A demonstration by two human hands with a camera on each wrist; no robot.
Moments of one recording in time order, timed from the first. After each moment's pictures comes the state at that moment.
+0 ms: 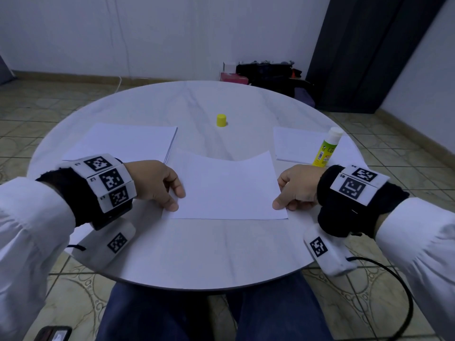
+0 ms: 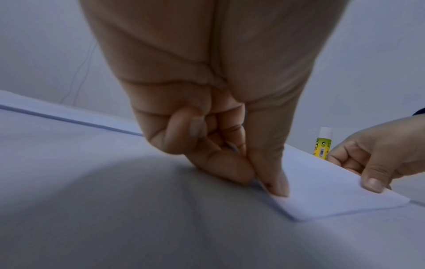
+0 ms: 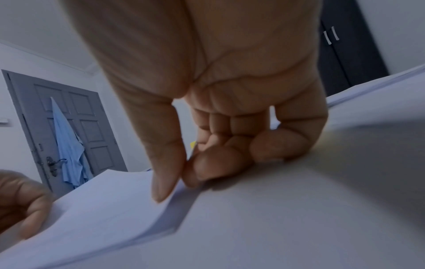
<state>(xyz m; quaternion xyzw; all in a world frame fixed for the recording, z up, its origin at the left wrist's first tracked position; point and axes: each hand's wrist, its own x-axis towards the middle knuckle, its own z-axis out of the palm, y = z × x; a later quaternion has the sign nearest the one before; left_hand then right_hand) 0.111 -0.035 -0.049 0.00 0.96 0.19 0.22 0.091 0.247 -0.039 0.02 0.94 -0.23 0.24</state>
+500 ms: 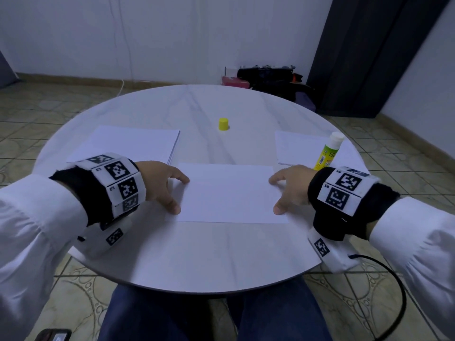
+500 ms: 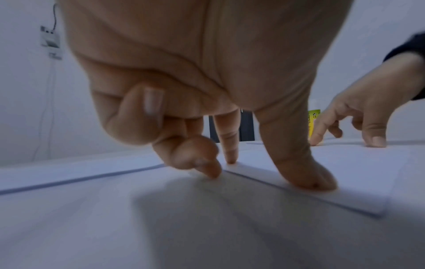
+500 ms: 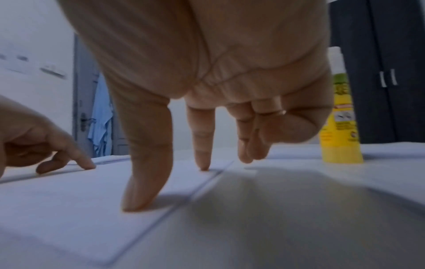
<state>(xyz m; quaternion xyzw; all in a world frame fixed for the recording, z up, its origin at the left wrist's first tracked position) 0.103 -0.033 -0.044 0.02 0.97 0.06 0.22 0.098 0.229 -0.019 -0.05 0.97 0.01 0.22</state>
